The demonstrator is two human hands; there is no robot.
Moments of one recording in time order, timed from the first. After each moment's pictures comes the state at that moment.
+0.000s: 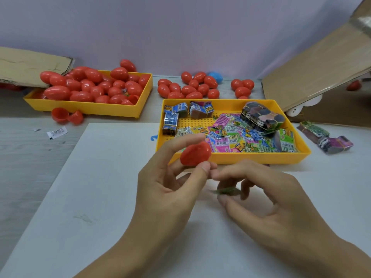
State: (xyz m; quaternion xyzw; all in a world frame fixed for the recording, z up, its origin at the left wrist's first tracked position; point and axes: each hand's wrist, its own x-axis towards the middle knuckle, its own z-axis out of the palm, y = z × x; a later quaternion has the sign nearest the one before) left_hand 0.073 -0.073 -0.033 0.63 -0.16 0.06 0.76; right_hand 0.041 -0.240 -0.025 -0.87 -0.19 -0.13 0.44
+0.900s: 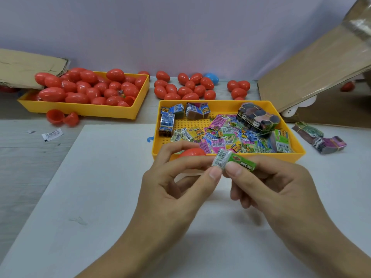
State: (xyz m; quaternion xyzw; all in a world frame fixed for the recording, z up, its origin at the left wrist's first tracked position) left_hand 0.072 -0.074 -0.032 0.66 -0.16 0.03 0.73; right_hand 0.042 -0.235 -0.016 -0.74 -0.04 -0.09 0.66
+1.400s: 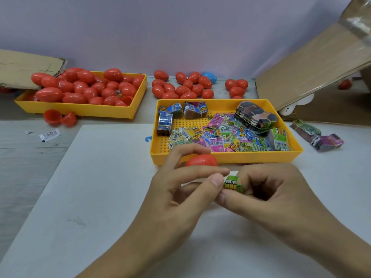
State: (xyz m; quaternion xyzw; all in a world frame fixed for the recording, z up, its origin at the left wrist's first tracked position) left_hand 0.067 -0.073 -0.023 0.70 -0.23 -0.02 0.68; right_hand 0.040 -0.242 -0.013 -0.81 -0.08 -0.03 0.58
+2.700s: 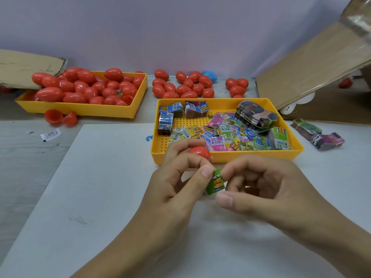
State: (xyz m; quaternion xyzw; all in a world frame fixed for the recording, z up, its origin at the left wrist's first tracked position) left_hand 0.073 -0.070 -0.036 0.68 -0.21 -0.02 0.70; right_hand 0.043 -0.247 -0.009 -0.74 -0.11 0.06 0.66
